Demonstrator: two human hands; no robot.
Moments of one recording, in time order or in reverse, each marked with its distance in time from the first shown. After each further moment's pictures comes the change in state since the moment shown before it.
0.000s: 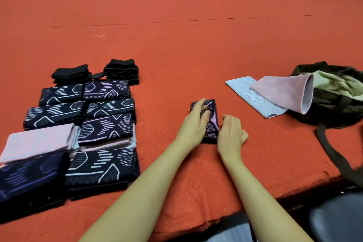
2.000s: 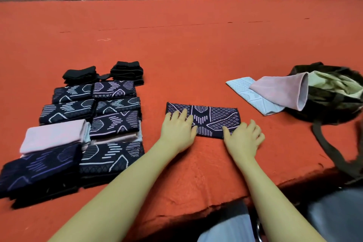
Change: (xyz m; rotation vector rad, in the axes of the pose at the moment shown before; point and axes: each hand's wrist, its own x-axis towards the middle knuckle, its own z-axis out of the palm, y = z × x) left_hand -0.030 -0.005 -0.042 1.160 -0.172 0.051; right_hand -0.003 0.024 -0.025 -0.687 -0.027 0.046
